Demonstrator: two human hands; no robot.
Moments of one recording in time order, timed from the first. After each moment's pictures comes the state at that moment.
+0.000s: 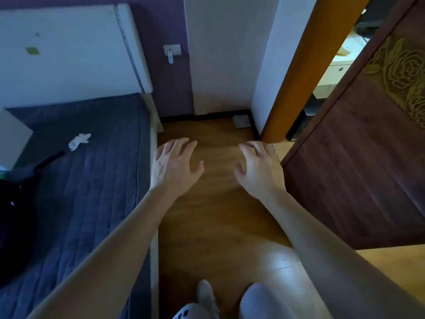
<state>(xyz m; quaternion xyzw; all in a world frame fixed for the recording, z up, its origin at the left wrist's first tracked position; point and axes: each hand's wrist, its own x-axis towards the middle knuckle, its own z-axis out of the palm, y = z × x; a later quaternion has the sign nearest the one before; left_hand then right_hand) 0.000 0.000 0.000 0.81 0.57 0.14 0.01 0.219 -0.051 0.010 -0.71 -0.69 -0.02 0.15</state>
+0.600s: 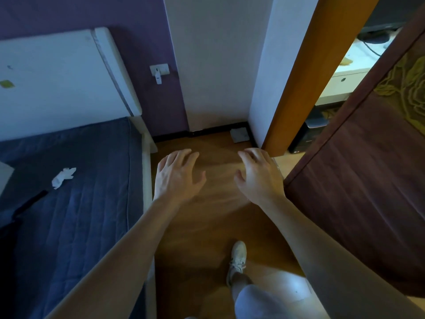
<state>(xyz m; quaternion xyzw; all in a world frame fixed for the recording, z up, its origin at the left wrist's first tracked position) 0.061 0.162 -0.021 0.82 0.56 0.11 0.02 0.279 0.109 -0.014 -0.71 -0.68 0.00 0.17</state>
